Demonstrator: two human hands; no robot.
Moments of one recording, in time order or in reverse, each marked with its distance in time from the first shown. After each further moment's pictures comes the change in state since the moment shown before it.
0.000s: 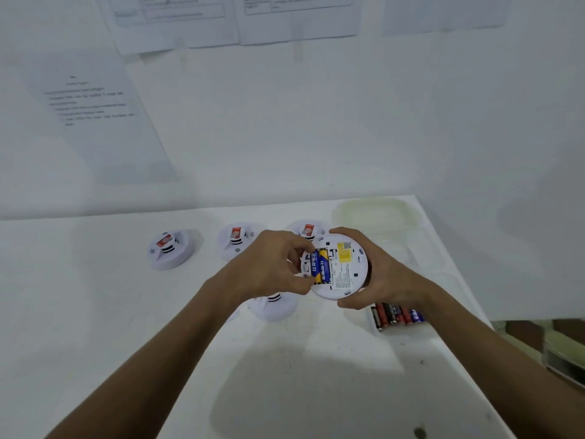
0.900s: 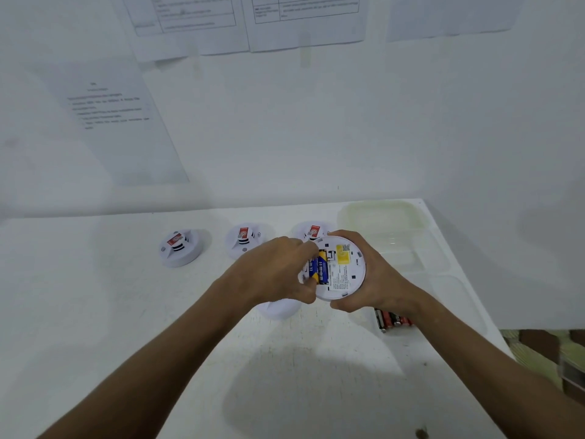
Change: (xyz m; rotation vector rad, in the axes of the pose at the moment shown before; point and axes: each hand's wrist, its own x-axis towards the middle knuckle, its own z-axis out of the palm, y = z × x) left_hand -0.009 0.017 0.002 0.497 -0.047 0.098; right_hand 0.005 0.002 0.019 -0.064 0.097 -0.090
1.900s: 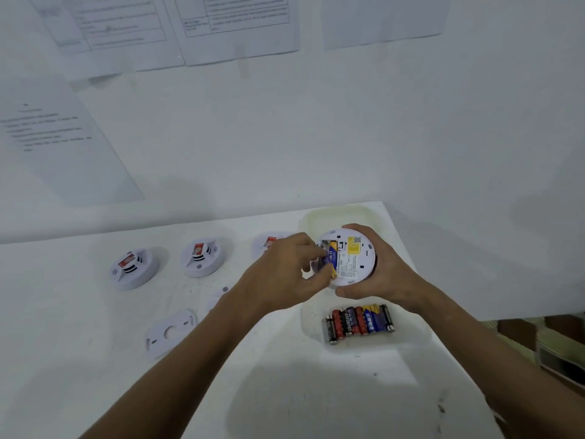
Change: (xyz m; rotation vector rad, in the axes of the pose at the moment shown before) left_hand 0.066 0.061 0.032 -0.306 0.375 0.158; right_hand -0.036 0.017 -0.090 0.095 0.180 0.106
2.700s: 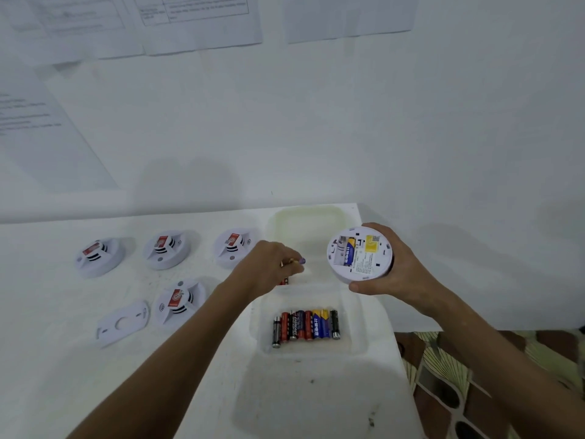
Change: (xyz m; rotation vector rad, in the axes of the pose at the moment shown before) left_hand 0.048 -0.015 0.076 0.044 -0.214 -0.325; right_hand -0.023 0.039 -0.109 -0.020 0.030 0.027
